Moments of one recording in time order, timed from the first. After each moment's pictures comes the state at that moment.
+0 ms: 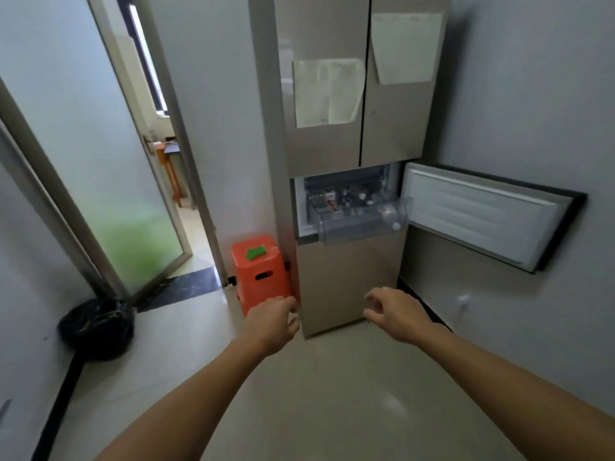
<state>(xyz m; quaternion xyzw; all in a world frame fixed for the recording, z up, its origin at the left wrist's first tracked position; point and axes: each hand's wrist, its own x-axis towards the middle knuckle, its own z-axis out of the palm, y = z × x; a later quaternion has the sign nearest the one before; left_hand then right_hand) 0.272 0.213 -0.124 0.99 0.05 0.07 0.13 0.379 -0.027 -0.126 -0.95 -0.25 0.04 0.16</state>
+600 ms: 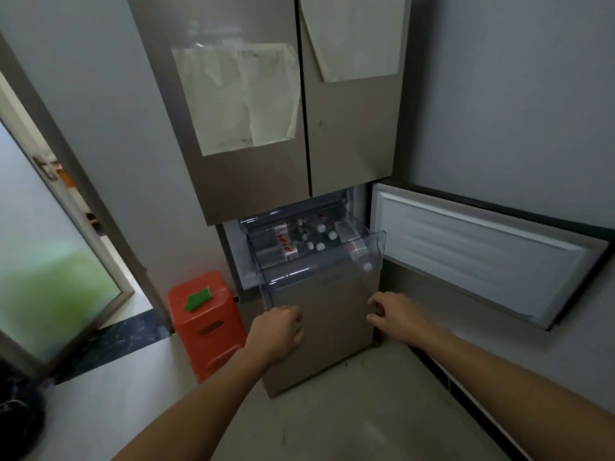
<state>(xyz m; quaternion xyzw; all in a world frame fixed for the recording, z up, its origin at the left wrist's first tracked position) 0.647 0.181 -0.141 0.99 -0.02 0.02 0.10 0.736 -0.065 -0.154 -0.97 -0.18 0.07 0.17</state>
